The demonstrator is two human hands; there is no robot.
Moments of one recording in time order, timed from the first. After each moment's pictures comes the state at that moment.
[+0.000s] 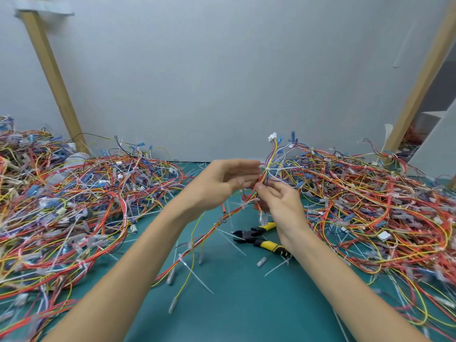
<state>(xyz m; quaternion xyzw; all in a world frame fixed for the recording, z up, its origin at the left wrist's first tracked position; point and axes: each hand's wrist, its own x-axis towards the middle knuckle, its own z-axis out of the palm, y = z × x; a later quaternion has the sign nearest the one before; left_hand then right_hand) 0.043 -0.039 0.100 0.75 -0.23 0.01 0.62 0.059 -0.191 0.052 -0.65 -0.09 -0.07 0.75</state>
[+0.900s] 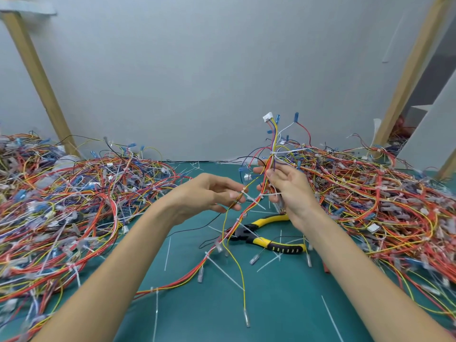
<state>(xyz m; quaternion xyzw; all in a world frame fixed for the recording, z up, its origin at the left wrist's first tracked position) 0.057 -0.022 0.079 0.79 -0.16 -0.13 0.57 0.068 -0.223 0.078 -0.67 -0.10 -0.05 0.73</state>
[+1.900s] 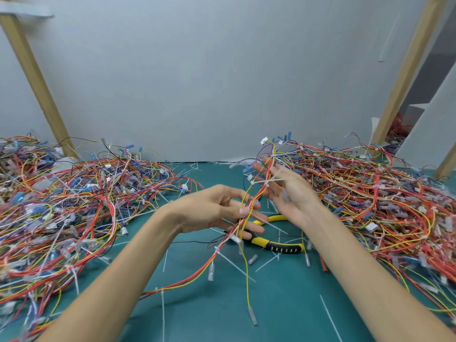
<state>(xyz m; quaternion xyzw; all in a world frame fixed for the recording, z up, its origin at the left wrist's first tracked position) 0.041 -0.038 0.078 0.68 -0.25 -0.30 0.62 0.082 -0.229 0.074 -0.57 -0.05 0.04 0.82</state>
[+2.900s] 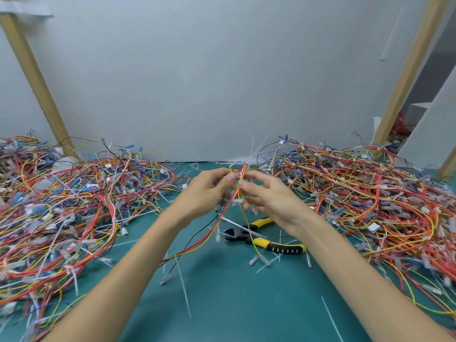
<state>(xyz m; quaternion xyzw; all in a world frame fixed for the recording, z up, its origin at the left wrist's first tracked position) 0.051 -0.040 0.079 0.83 -0.15 0.03 0.54 0.064 -0.212 0.069 -0.71 -0.19 0.10 0.67</state>
